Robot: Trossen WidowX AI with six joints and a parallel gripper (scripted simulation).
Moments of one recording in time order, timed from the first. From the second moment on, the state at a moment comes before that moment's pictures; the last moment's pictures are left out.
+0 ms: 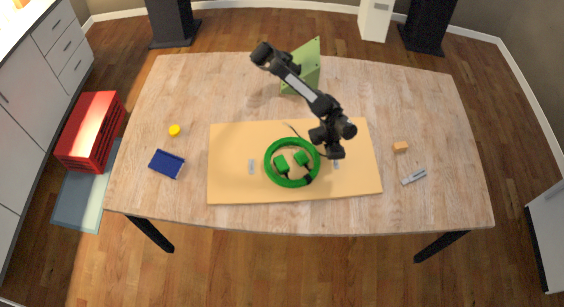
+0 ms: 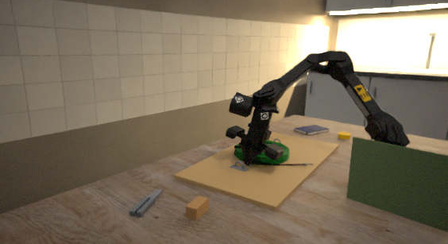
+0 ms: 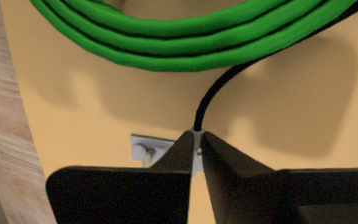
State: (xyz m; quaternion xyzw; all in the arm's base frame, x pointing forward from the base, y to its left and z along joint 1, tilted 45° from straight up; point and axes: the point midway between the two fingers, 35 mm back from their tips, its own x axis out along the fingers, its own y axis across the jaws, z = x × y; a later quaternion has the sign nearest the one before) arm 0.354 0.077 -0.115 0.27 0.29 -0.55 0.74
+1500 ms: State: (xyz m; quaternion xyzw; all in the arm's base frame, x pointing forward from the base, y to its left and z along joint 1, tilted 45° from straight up) arm 0.355 0.071 -0.117 0.27 0.29 -0.54 0.74
